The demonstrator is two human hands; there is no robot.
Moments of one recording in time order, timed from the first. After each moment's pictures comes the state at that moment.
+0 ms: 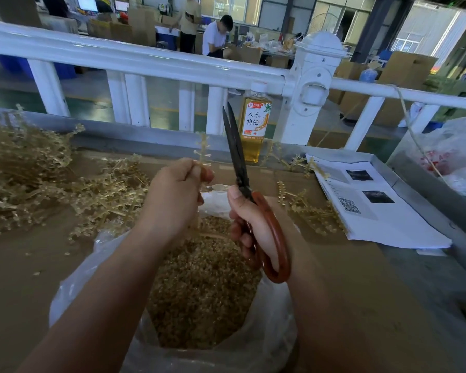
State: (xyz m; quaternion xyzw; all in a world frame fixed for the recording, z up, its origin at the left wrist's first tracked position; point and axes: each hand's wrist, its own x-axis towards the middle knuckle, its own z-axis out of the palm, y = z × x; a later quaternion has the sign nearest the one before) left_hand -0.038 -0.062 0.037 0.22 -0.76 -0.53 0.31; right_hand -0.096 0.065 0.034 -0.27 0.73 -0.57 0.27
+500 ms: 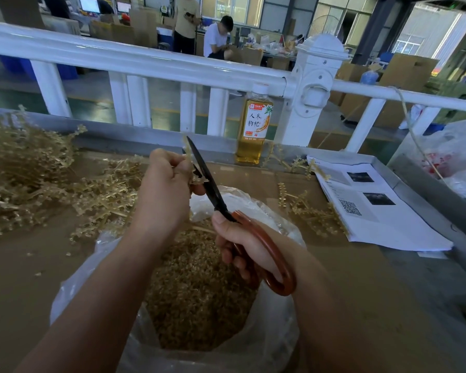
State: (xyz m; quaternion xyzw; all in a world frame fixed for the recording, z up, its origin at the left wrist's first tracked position) left_hand -0.043 -0.071 0.034 0.25 -0.74 -0.52 0.35; right_hand -0.089 0.066 0.040 -0.30 0.76 -0.42 0.40
